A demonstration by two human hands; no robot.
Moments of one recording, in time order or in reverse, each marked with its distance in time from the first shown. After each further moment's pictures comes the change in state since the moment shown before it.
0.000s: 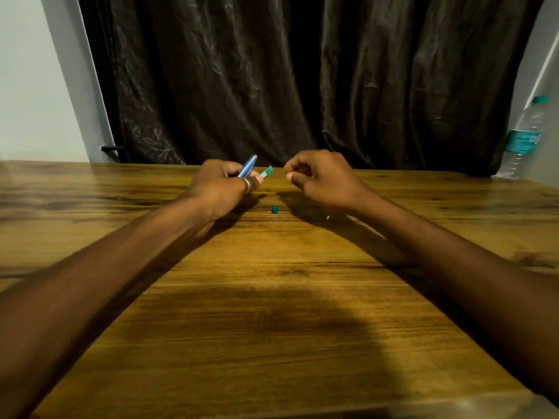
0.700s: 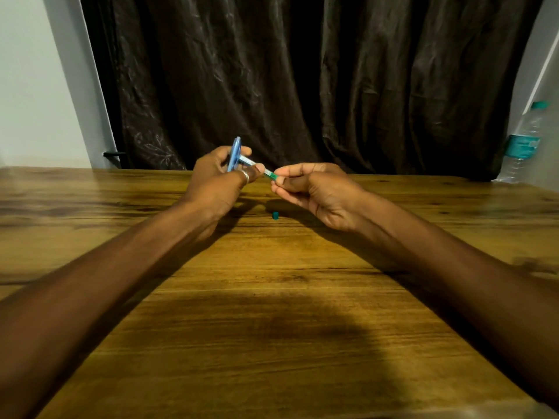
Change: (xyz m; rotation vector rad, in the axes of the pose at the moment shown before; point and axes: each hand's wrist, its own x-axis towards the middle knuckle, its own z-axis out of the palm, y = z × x) left_hand 0.006 0.002 0.001 -0.325 0.066 0.119; right_hand -0.006 -0.022 0.007 1.263 -0.096 0.495
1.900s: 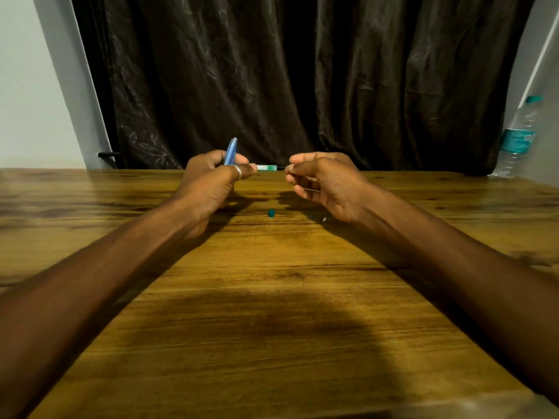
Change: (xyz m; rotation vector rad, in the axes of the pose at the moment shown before) left_hand -0.012 0.016 -0.004 0.019 -0.026 -0.152; right_hand -0.001 -0.011 -0.011 -0.153 0.207 -0.047
